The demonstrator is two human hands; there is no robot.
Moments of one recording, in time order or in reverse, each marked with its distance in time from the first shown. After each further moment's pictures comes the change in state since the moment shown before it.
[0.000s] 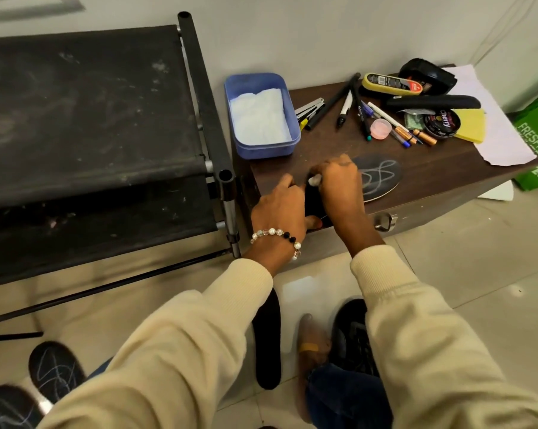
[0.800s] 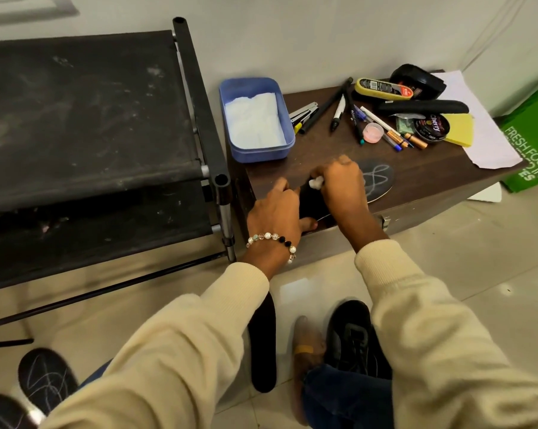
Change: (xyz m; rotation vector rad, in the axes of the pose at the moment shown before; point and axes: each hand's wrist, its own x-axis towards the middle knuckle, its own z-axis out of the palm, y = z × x) left_hand 0.001 -0.001 0.003 -0.005 0.004 0.006; right_hand 0.003 0.009 -0.011 0.006 -0.054 0.004
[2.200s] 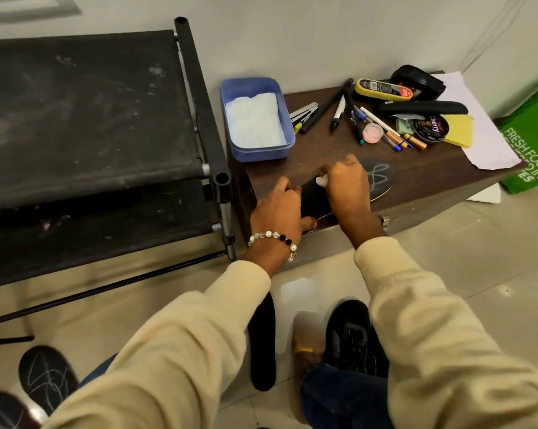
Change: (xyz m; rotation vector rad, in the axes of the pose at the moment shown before) left_hand 0.000 0.003 -0.001 -0.009 -0.031 0.027; right_hand 0.004 0.011 0.013 -0.076 0.075 0.079
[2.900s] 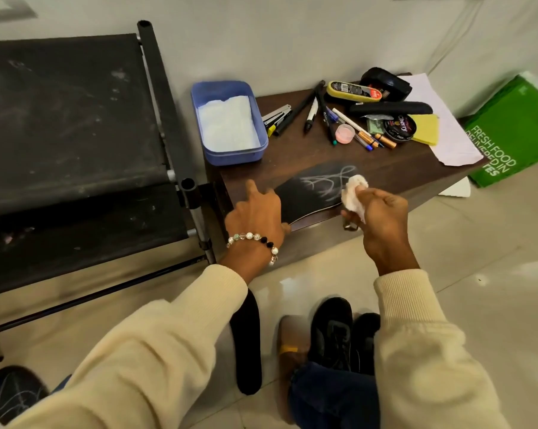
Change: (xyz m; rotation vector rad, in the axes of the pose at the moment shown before) left_hand -0.011 0.019 -0.011 0.193 -0.086 -0.150; right_hand -0.062 0.047 -0.051 1.332 0.120 0.865
